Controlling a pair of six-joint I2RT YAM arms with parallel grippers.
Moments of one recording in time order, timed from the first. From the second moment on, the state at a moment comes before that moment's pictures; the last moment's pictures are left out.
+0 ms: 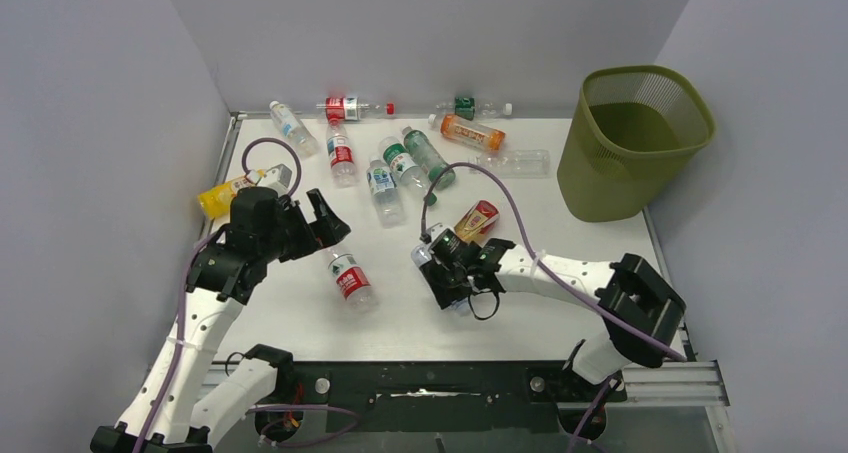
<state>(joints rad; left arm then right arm) -0.29 0.86 0.97 -0.77 0.11 -0.63 0.94 1.56 0.90 -0.50 0.09 0.35</state>
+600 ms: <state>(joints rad) -0.29 0.86 0.93 -0.75 0.12 -0.64 0.71 1.36 1.37 -0.78 0.19 0.25</state>
